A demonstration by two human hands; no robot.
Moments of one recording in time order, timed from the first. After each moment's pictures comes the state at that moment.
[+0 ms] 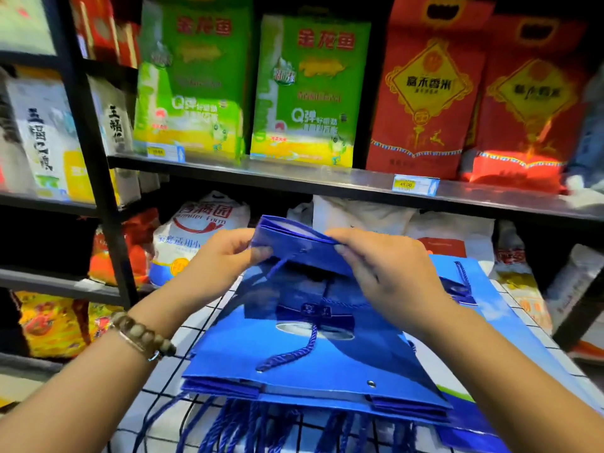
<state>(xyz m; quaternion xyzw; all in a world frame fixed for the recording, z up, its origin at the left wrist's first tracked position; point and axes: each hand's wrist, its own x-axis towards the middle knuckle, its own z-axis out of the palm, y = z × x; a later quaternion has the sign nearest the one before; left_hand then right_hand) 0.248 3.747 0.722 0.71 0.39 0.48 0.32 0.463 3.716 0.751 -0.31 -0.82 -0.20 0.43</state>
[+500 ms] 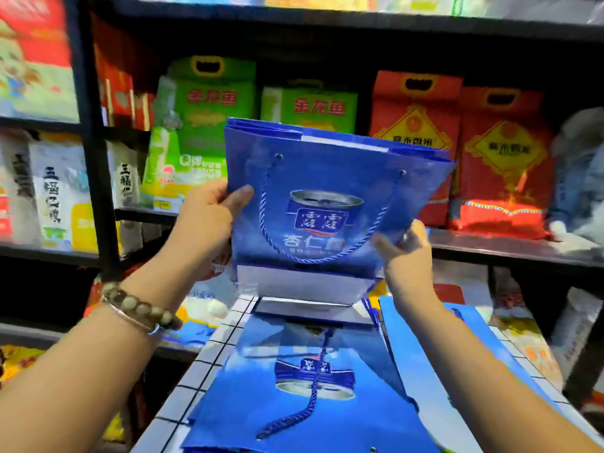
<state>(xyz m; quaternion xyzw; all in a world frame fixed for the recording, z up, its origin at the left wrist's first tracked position) 0.248 3.767 0.822 0.58 0.37 0.67 0.27 0.475 3.788 0.780 -0.33 -0.55 0.25 0.73</state>
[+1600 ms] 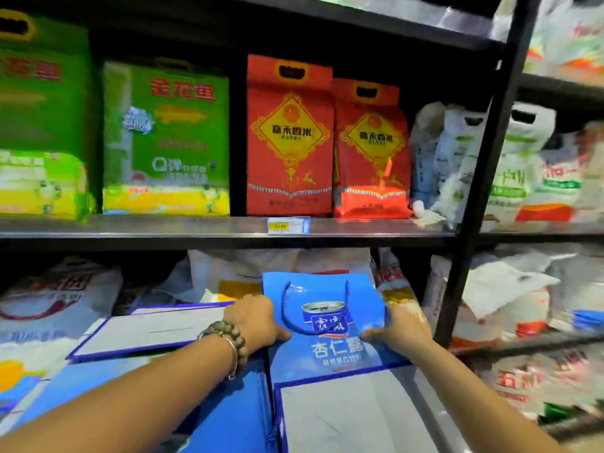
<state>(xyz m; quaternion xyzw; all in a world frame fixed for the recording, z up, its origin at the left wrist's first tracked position) 0.472 3.851 0.698 0.81 0.58 0.11 0.04 0.709 3.781 0.683 -0.80 -0.53 0.11 0.26</state>
